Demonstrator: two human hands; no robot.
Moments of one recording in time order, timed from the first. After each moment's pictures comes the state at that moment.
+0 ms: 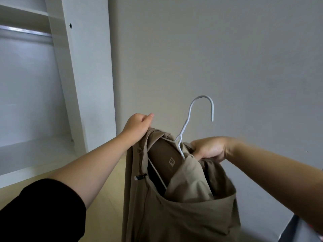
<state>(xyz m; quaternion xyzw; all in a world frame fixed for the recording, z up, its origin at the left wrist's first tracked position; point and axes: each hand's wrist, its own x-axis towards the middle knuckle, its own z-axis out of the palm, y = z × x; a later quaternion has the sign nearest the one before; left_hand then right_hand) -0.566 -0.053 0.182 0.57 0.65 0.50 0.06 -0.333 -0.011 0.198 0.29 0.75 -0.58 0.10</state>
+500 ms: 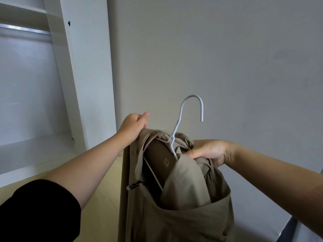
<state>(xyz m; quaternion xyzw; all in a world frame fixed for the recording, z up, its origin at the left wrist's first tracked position) -0.574 -0.057 0.176 0.56 0.63 0.53 0.08 -0.335 -0.018 0.189 0.28 0.70 -0.66 0.04</state>
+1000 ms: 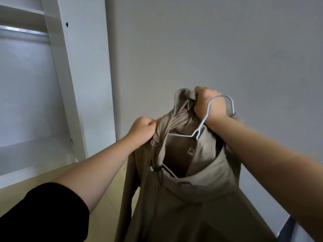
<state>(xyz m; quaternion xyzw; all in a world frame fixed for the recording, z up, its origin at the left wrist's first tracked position) -0.548 -0.045 0.173 0.60 0.64 0.48 0.07 -0.360 0.025 0.251 0.41 0.80 0.16 -0.40</state>
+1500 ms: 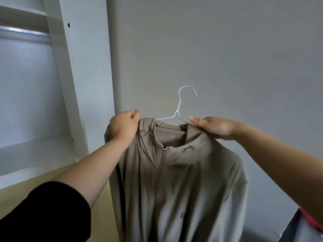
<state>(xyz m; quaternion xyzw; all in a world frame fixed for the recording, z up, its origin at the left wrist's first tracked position) -0.582 -0.047 0.176 0.42 0.76 0.48 -0.14 -0.327 0.021 0.229 0.41 0.82 -0.37 -0.11</state>
